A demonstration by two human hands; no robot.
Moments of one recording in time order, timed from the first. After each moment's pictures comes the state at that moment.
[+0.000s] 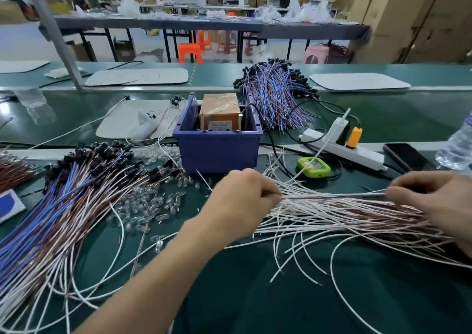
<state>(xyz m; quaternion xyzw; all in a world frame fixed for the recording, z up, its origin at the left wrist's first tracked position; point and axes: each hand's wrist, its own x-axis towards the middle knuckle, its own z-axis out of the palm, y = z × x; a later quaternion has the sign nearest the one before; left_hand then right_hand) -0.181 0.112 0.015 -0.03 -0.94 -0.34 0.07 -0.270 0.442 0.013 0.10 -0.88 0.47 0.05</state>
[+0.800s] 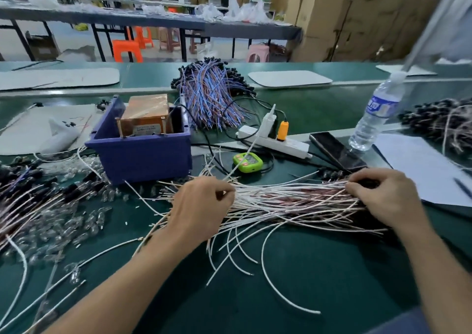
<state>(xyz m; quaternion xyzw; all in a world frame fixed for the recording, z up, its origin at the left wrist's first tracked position) -0.219 0.150 -0.037 -0.04 -0.93 -0.30 0.22 -0.254 0.493 0.005 0.00 -0.94 0.30 0.17</state>
